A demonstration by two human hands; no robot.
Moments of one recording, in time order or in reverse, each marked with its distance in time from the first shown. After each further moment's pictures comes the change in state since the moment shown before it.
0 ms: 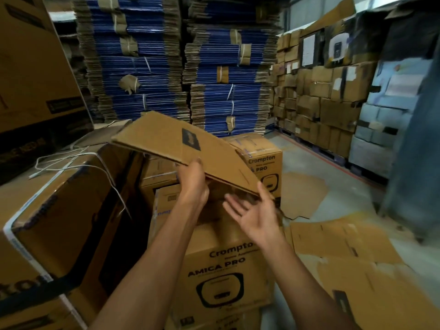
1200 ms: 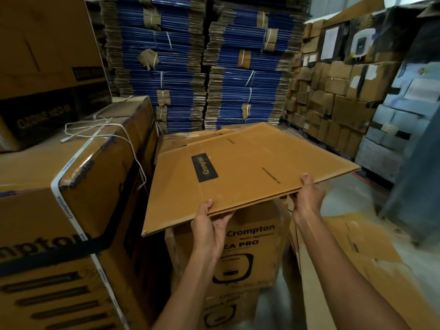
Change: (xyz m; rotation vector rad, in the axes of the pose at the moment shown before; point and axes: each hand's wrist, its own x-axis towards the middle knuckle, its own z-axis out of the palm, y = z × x) left_hand -0.072 -0.054 -0.132 -0.592 0.036 -0.330; right_hand 0.020 -0.014 -0.018 -0.628 0.557 -0.651
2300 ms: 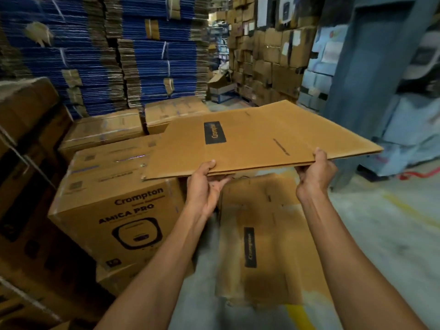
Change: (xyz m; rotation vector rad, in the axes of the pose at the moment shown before) left_hand -0.138 -0.321 0.123 0.250 -0.254 -0.238; right_hand 0.122 -0.139 -0.374 0.349 0.223 -0.036
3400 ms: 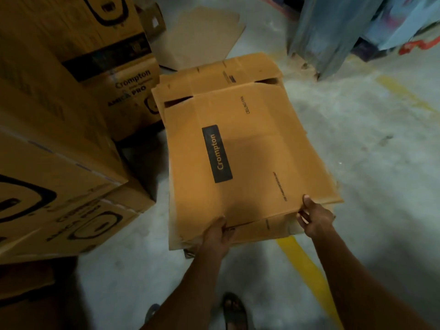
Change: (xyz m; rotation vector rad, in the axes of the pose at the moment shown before) left_hand 0.122 -0.387 -0.304 0.189 0.775 -0.755; right_hand 0.187 0.315 -0.376 -0.511 0.558 0.686
